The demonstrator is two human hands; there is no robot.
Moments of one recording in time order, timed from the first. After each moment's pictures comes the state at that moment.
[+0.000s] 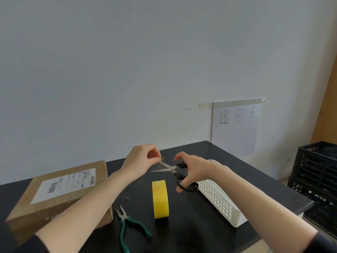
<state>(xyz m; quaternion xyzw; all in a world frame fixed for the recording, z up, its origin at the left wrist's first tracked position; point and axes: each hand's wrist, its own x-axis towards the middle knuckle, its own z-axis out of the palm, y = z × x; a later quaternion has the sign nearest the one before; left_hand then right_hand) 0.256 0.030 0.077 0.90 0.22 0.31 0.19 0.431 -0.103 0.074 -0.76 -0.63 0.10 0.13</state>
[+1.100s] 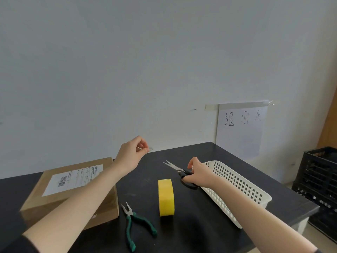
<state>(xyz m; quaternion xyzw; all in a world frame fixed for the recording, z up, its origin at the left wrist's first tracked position) 0.221 0.051 0.086 0.86 0.30 0.37 0.21 0.427 -0.092 0.031 -0.80 -0.50 0.17 0.28</state>
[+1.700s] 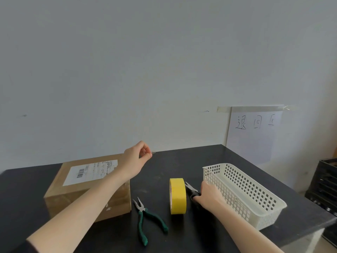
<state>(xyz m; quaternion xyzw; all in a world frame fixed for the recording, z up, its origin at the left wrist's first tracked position) 0.184 0.058 0.064 0.85 0.33 0.37 0.19 0.402 -0.090 -0.031 -0.89 -0.42 0.07 0.18</state>
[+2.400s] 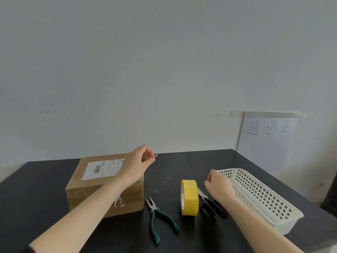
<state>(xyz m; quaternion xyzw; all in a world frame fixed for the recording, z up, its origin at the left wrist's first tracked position) 0.148 0.056 0.058 0.84 0.33 0.38 0.22 0.399 -0.071 0.002 -0.87 -0.43 0.01 0.23</state>
